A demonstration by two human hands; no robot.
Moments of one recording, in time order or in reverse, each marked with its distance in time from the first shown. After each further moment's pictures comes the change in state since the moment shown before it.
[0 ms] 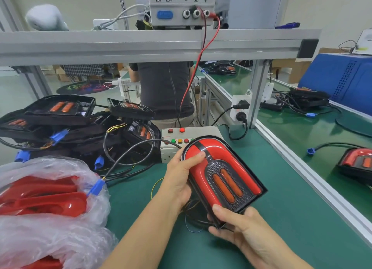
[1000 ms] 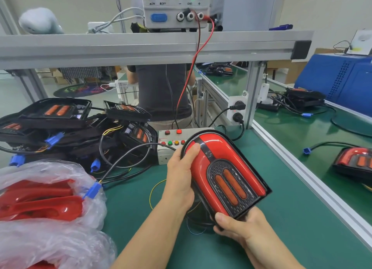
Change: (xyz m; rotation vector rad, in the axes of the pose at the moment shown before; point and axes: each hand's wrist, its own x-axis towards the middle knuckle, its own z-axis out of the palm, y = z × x) left_hand -0.008 -0.003 0.018 -0.007 0.042 0.148; right_hand -0.001 0.007 -0.015 -0.082 0.043 -0.135
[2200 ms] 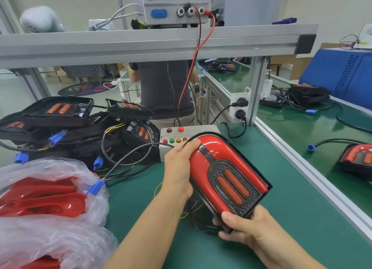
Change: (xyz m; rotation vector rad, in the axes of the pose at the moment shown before) left_hand 0.013 0.004 -0.002 0.082 0.086 -0.091; right_hand -0.001 -0.005 -0.013 -0.033 -0.136 0.077
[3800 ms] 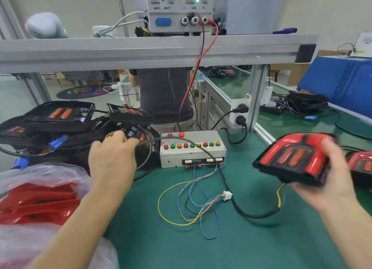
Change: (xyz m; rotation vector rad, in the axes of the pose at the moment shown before) left_hand -0.014 0.082 -0.094 1.812 0.489 0.871; right_hand 0.035 -0.098 -0.120 0.547 0.507 -0.432
